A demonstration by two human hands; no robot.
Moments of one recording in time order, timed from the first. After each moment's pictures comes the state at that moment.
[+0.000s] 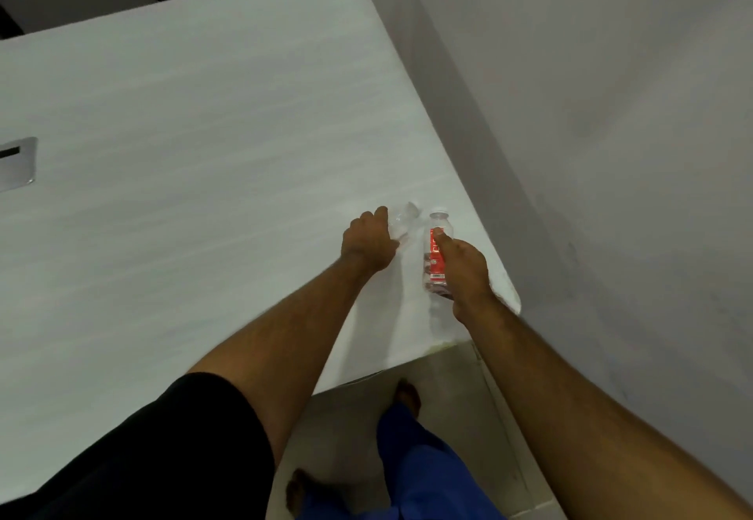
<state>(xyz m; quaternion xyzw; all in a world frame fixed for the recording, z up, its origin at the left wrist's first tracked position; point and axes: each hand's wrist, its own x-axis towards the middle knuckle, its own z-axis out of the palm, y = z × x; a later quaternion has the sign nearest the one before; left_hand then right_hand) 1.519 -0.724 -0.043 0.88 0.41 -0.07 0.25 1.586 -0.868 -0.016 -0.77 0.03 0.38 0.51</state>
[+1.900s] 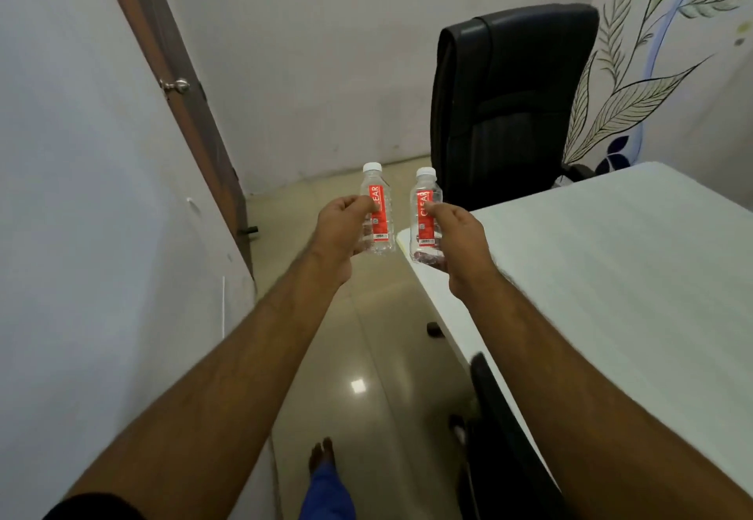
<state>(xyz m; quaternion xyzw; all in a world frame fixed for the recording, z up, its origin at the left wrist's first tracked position) 0.086 -0.498 0.190 0.13 0.66 0.67 0.32 0.206 -0.400 0.176 -0.40 -0.55 0.67 0.30</state>
